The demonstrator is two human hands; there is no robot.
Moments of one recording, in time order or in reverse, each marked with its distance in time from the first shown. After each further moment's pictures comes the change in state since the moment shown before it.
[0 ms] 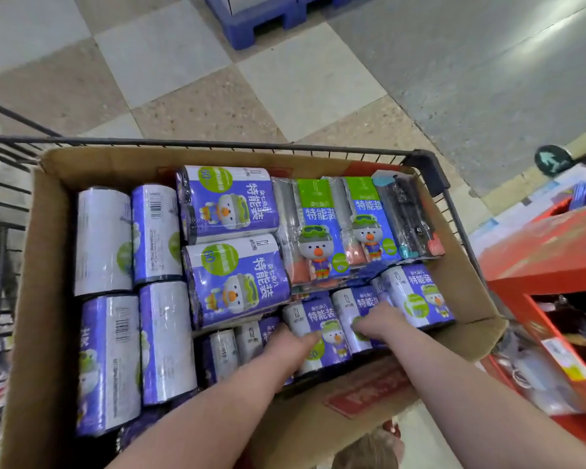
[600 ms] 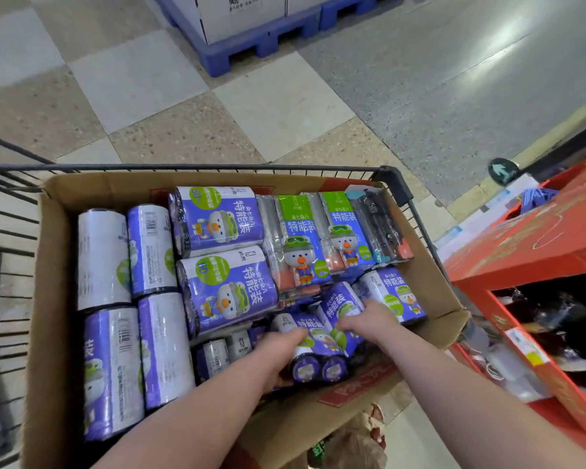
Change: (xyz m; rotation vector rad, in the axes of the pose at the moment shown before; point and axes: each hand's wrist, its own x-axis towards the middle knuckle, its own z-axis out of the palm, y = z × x) left_hand -0.013 0.008 -0.006 -0.208 -0.120 -0.126; right_hand -0.052 0.004 -0.016 0.329 0.143 -0.019
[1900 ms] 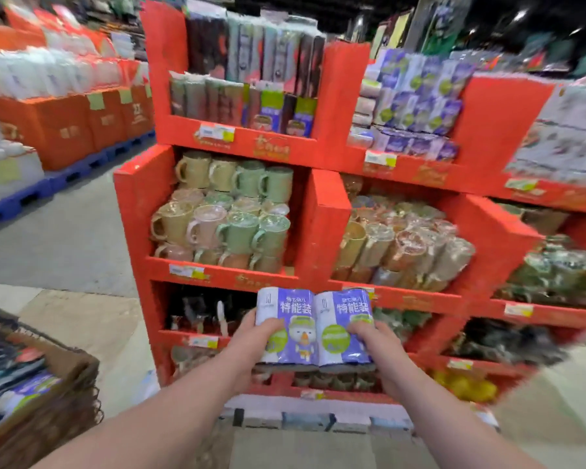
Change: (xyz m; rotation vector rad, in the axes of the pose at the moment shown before) left_hand -0.316 -0.185 0.435 0.464 -0.709 0.846; right_hand -0.368 0.568 -0.076 1.416 0.896 -0.094
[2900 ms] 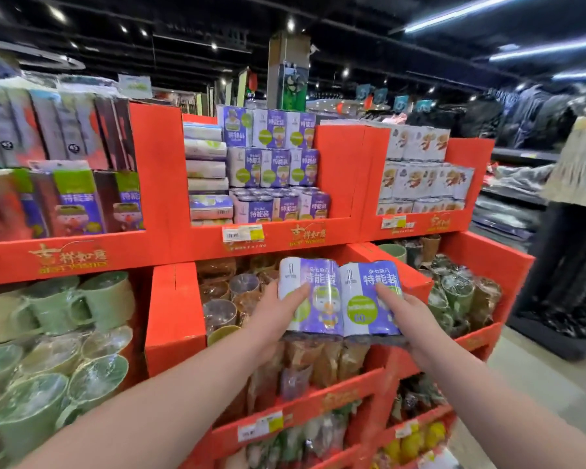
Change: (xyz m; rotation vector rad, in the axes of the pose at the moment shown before) left_hand 0.217 0.164 0.293 0.173 -0.473 0.297; right_hand 0.181 -0.141 -0.235 0.181 0.442 -0.225
